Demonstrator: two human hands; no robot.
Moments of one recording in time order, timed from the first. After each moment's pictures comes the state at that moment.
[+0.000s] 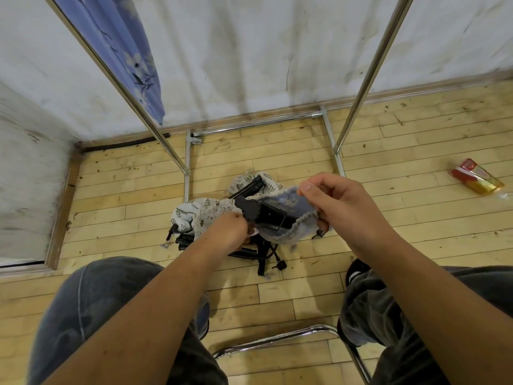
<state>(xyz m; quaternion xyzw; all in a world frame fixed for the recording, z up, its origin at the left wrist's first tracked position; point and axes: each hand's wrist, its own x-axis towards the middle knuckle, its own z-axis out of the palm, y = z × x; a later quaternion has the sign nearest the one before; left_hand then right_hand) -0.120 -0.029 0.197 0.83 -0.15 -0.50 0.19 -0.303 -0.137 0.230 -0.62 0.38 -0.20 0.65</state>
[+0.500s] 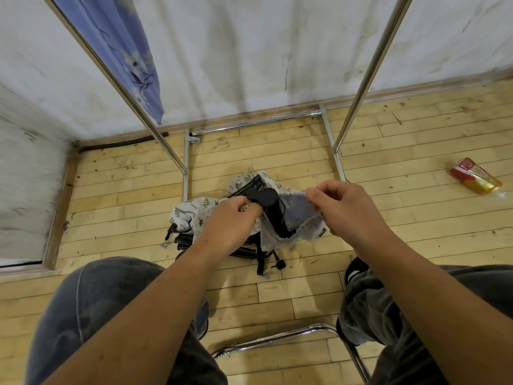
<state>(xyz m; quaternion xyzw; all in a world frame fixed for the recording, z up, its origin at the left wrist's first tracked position) -0.126 -0.029 0.208 0.82 -0.25 -0.43 0.28 -0.303 -0.142 0.216 -0.64 0.50 -0.15 0.57</state>
